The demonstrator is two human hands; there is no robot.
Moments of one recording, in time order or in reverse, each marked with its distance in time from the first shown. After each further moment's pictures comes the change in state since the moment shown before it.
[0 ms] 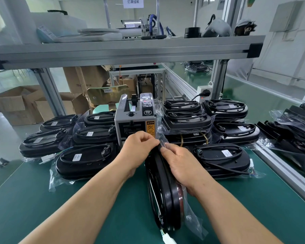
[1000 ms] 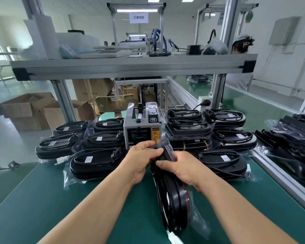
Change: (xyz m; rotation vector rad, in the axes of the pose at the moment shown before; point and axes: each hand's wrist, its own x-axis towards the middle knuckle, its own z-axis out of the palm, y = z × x) left_hand -0.030 0.007 -0.009 -0.494 -0.090 -0.249; right_hand -0.012 -0.011 -0.007 -0.172 -0.092 0.049
